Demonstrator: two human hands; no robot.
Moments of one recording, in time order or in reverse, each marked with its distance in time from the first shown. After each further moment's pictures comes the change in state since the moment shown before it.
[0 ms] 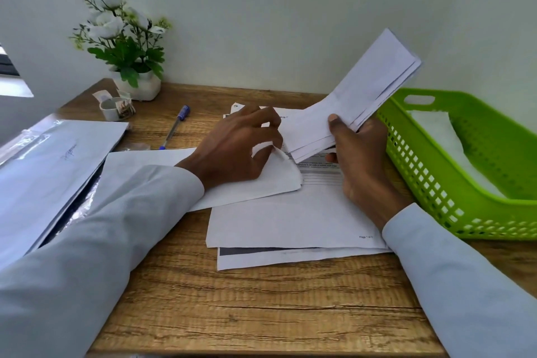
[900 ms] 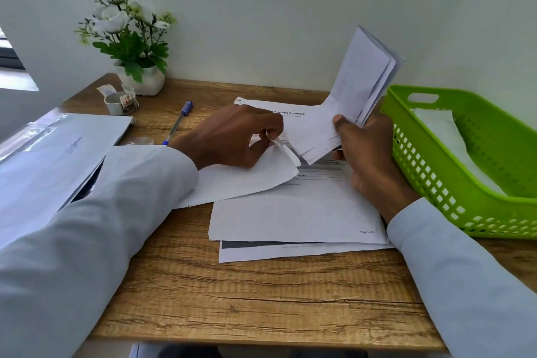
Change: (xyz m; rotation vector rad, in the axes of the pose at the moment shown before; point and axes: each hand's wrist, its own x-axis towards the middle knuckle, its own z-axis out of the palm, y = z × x) left_hand 0.007 -0.013 -0.014 -0.069 -0.191 -0.026; right_hand 0.007 -0.003 -0.006 -0.088 -0.061 0.009
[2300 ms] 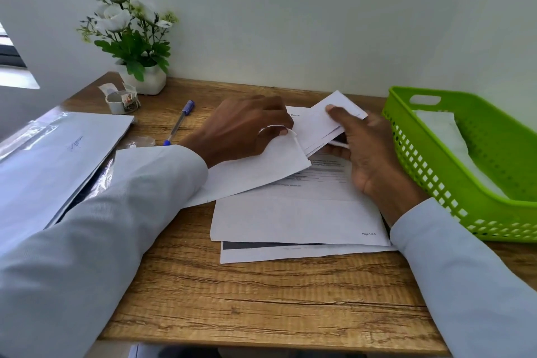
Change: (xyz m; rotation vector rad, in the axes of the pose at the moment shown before) left_hand 0.012 0.004 0.002 0.164 0.170 0.065; right_hand -0.004 -0.010 -0.001 0.199 -0.148 0.171
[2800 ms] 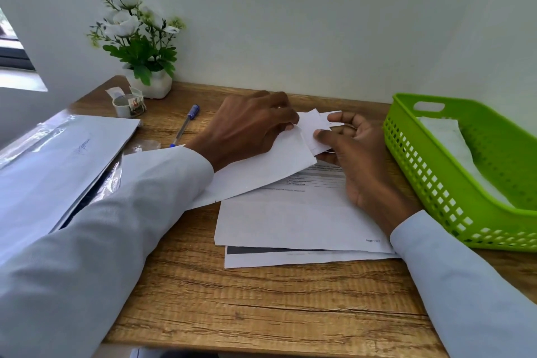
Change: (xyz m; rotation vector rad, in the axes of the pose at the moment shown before) left_hand 0.005 0.007 -0.012 0.097 0.040 -0.049; right_hand -0.007 0.011 0.007 -0.048 -0.068 -0.115
